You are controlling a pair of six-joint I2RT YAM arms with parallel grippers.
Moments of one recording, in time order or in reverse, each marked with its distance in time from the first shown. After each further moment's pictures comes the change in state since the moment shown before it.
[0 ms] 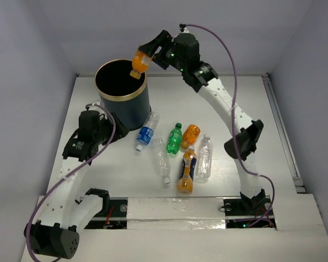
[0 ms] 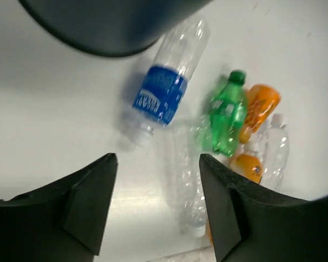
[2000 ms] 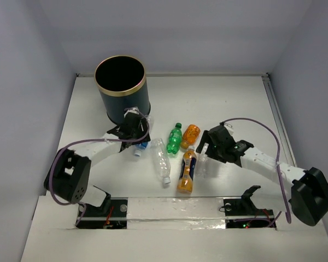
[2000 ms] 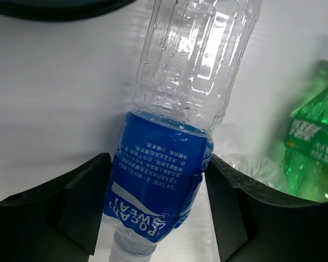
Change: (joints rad) left arm -0.319 0.607 -0.142 0.481 -0.292 -0.024; right arm -0.008 -0.969 -1.810 -0.034 0.285 -0.044
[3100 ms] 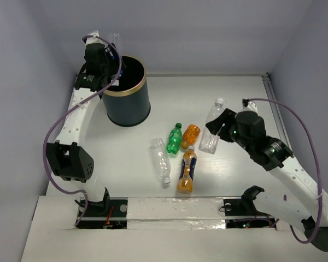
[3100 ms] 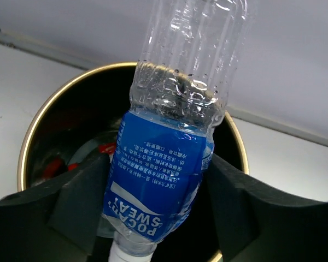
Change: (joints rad) left arm 0.317 0.150 0.970 -0.263 -0.001 0.139; right arm -0.014 -0.301 0.286 -0.179 0.028 -0.058
